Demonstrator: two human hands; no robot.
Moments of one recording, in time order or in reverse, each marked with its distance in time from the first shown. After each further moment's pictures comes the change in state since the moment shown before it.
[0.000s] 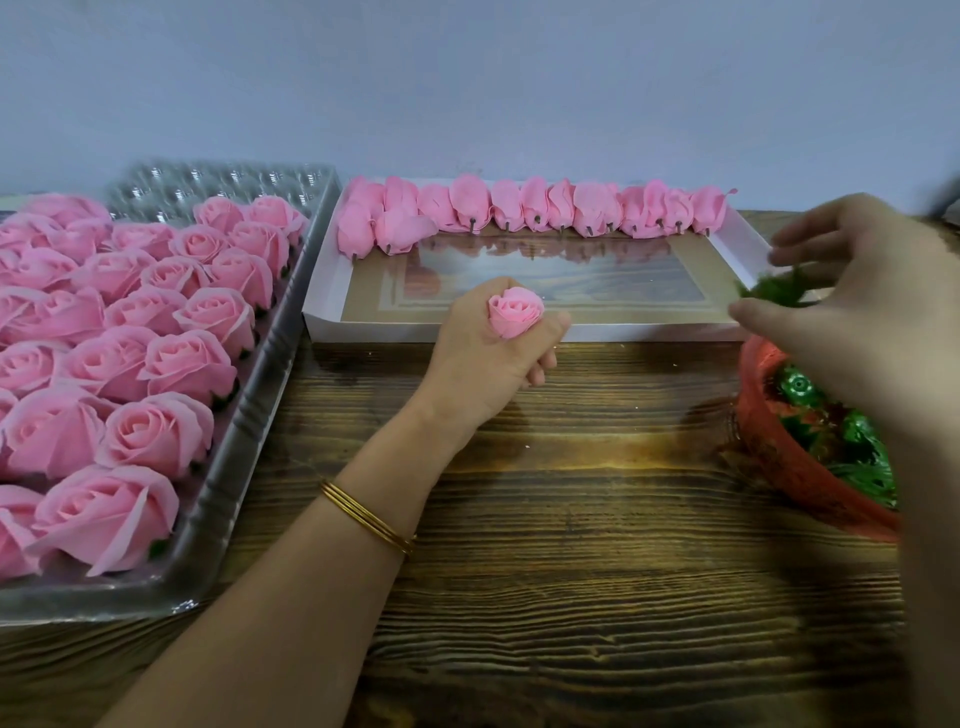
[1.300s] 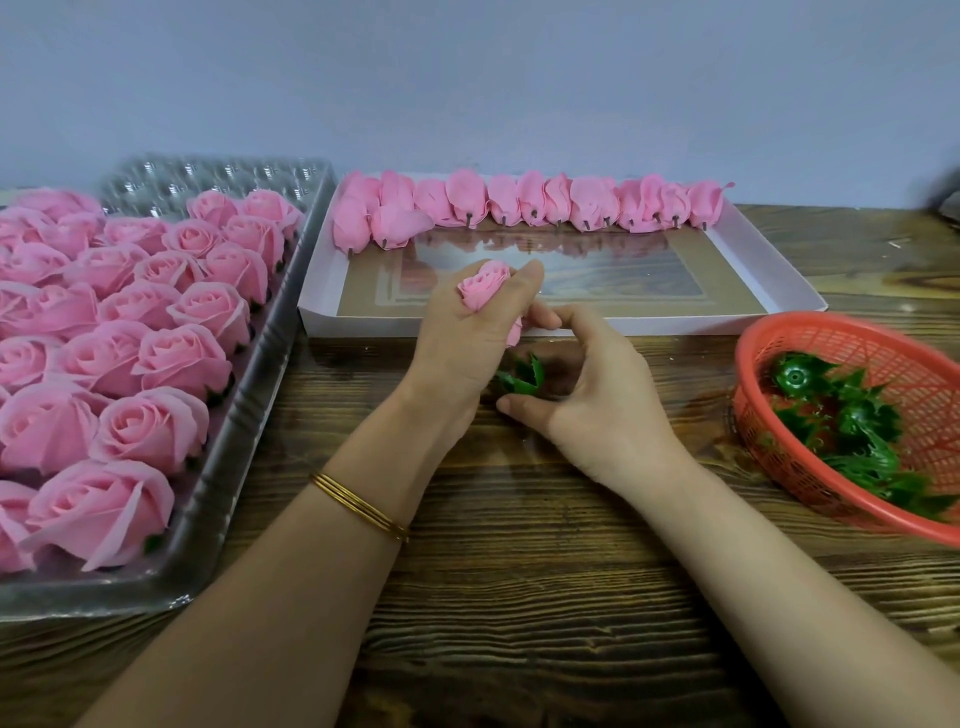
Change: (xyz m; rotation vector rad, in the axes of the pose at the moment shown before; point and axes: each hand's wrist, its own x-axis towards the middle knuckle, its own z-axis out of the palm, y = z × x) left_hand 0.007 -0.002 0.002 -0.266 0.094 -0.001; right_hand -0.049 -0.027 0.110 0.355 -0.400 -0.005
